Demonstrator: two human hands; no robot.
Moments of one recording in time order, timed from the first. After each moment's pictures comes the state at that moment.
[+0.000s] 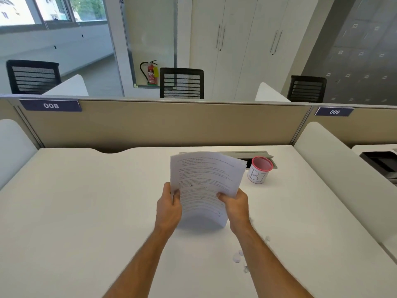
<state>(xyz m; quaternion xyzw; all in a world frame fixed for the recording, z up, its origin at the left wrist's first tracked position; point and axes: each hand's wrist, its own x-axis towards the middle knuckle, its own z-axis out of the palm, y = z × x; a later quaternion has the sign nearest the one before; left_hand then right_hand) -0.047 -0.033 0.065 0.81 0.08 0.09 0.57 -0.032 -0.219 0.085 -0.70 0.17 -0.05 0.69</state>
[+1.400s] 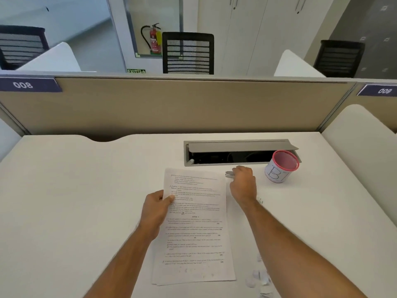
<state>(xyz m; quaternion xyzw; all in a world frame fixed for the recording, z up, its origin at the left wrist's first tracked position) 0.027 0.011 0.027 0.71 0.25 -0.09 0.65 0.130 -0.247 -0.001 -0.98 0.04 -0.07 0.20</state>
